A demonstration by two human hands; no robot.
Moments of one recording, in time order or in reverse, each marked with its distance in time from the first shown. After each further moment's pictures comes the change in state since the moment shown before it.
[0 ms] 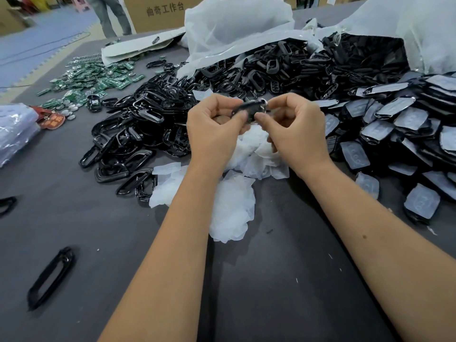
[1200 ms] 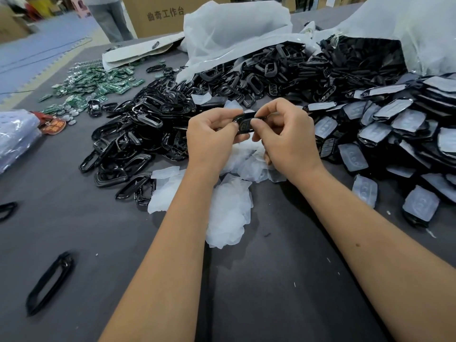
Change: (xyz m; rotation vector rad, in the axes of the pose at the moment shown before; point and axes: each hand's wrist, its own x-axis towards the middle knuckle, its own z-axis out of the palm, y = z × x) left_hand 0.002 -0.008 -0.002 -0.006 -0.040 -0.114; right_hand -0.007 -0.006 0.007 0.018 -0.046 -0.052
